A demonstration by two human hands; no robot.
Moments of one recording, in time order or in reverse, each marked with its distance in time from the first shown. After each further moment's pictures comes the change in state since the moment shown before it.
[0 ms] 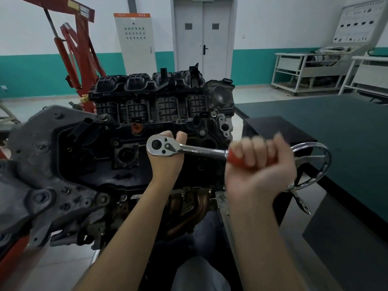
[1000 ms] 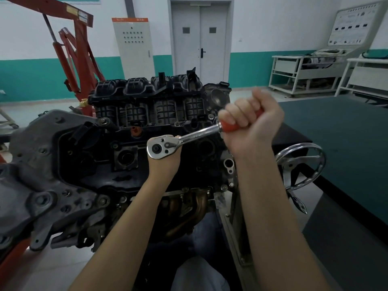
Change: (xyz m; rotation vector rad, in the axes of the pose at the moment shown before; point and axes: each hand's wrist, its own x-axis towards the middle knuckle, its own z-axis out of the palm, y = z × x) left_hand 0.004 0.003 -0.007 0.043 -0.116 0.030; right_hand 0.051 -0.005 0.035 -0.148 -0.138 0.190
